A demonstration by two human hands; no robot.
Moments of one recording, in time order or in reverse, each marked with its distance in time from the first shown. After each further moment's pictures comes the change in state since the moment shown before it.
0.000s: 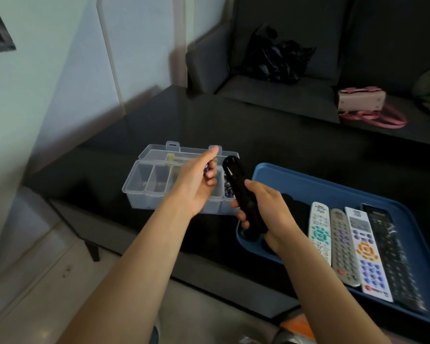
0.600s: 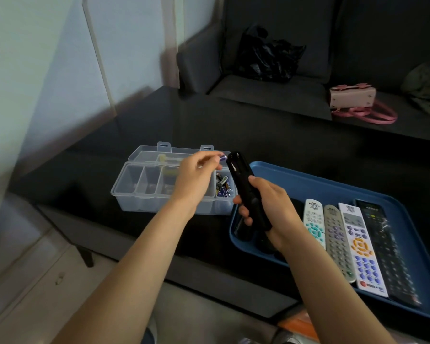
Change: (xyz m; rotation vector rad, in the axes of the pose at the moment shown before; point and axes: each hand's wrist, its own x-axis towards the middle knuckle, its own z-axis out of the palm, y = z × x) left_hand 0.000 -0.012 0.009 0.696 0.059 0.354; right_hand -0.003 -0.005 -0.014 0.069 0.040 -0.004
